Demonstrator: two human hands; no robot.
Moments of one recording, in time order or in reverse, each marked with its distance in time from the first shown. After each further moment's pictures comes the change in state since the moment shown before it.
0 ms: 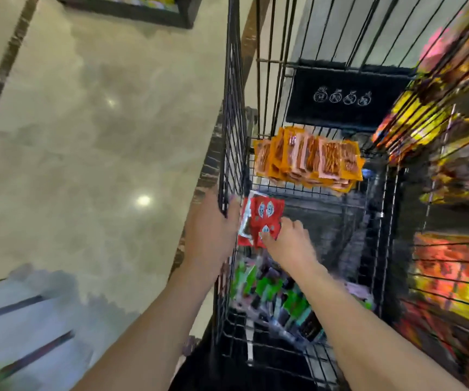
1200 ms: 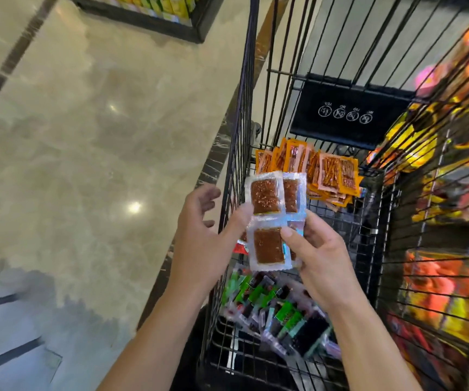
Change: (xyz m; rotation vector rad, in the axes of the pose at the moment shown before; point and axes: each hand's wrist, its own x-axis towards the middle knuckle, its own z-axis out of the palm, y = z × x) left_hand -0.044 -0.010 -0.017 -0.599 0.078 -0.011; right_hand -0.088 0.006 -0.056 1.193 -0.058 -0.548
